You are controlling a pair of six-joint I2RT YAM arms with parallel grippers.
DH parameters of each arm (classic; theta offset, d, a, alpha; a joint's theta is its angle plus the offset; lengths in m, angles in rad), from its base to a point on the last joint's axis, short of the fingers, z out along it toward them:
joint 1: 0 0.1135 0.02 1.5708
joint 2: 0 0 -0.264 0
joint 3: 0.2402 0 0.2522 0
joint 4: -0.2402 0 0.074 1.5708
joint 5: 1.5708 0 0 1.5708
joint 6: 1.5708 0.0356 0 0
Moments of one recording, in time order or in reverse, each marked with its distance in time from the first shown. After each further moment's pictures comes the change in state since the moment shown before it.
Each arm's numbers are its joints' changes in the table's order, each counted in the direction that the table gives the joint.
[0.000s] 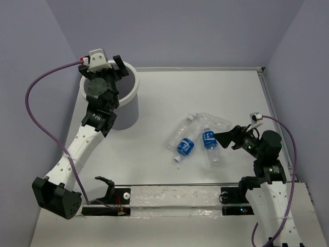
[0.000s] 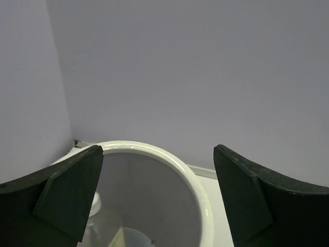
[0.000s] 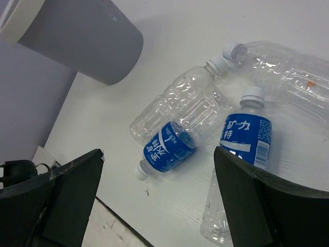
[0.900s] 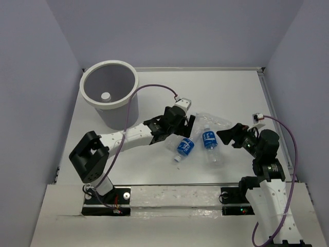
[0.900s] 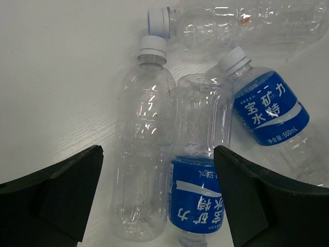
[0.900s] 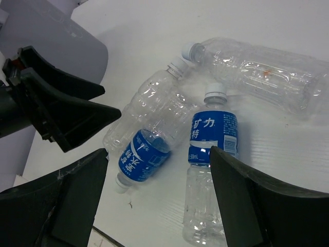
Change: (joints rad) left arm -0.556 -0.428 -0.050 -0.464 0.354 -0.354; right arm 0.000 -0.026 -0.019 -0.016 0.157 0.015
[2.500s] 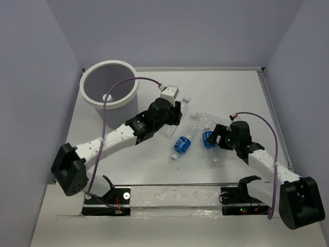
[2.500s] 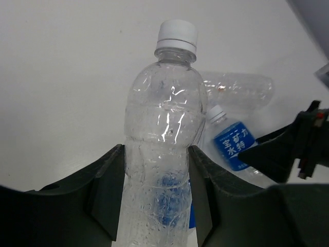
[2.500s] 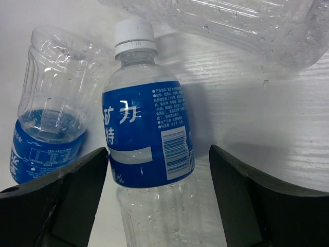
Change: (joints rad) left arm 0.066 0.156 -0.008 0.029 -0.017 -0.011; right arm 0.242 -0.575 -0.050 0.203 0.297 -0.004
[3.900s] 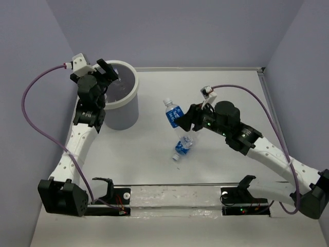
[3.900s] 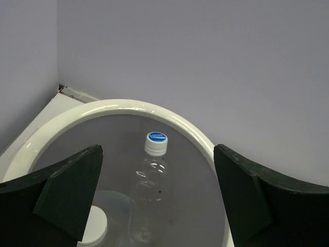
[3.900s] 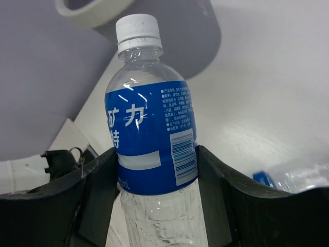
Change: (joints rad) left arm 0.731 0.254 0.017 0.232 -0.093 -0.003; right arm 0.505 -0.014 0.538 -0.054 0.099 0.031
